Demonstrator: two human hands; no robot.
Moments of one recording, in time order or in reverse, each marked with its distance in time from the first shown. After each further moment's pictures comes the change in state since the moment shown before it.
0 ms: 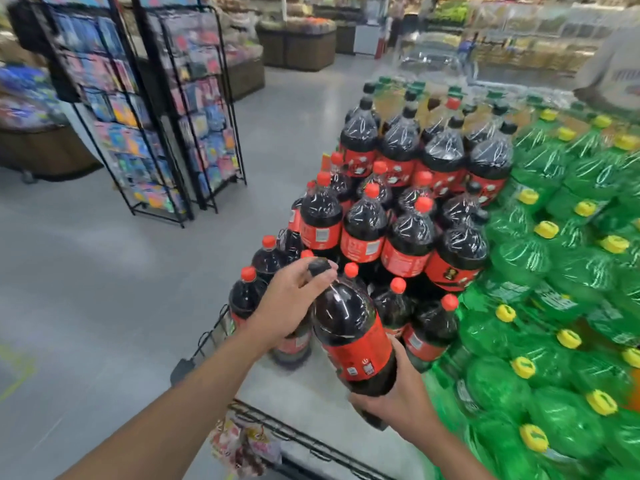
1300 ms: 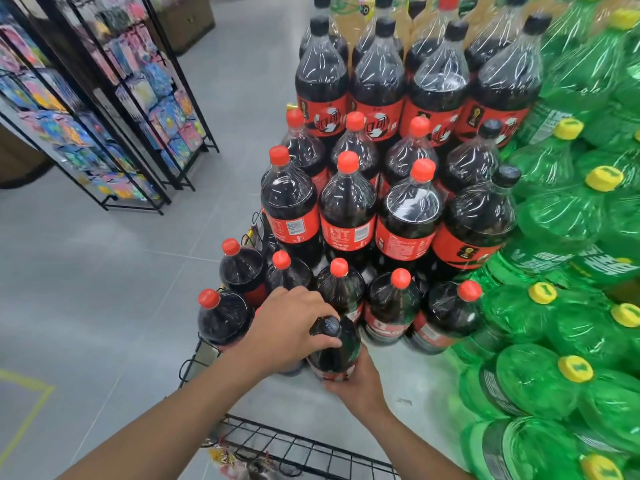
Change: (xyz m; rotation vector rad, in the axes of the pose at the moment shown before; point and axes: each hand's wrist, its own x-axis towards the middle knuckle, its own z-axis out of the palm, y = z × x) left_hand 0.086 -0.086 0.020 1.107 -0.520 0.280; right_hand 0.088 0.110 0.118 0.203 0.101 0.413
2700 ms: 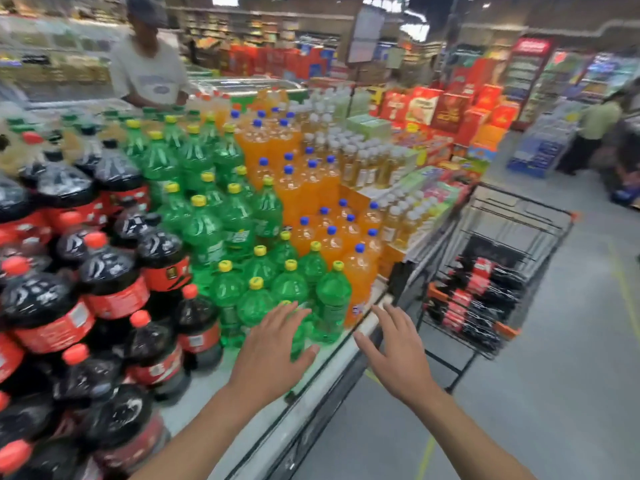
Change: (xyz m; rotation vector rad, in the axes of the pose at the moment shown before) left_hand -0.080 0.240 0.015 -0.291 -0.026 0.824; right_hand -0.390 -0.068 -0.173 -0.700 1.094 0.298
